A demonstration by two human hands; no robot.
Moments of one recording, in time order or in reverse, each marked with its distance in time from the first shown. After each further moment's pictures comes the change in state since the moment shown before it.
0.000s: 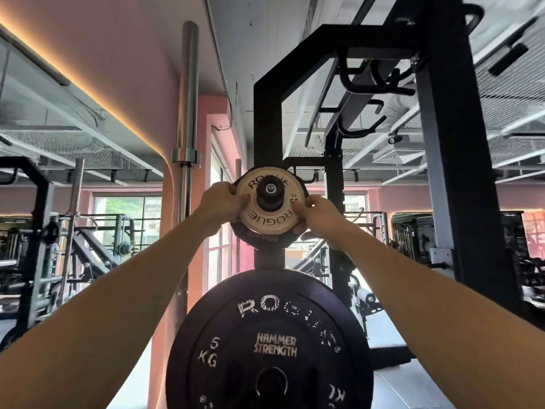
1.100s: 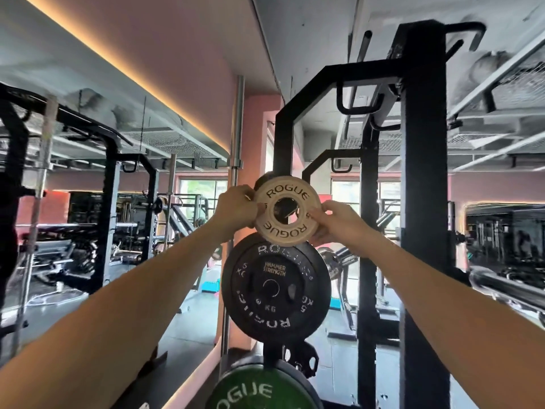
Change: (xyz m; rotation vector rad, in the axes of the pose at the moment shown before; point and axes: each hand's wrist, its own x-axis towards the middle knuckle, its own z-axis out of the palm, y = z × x) left_hand -0.352 0.238 -0.022 0.169 0.143 -0.110; right_hand -0.304 -0.093 -0.188 0.150 -0.335 -0.039
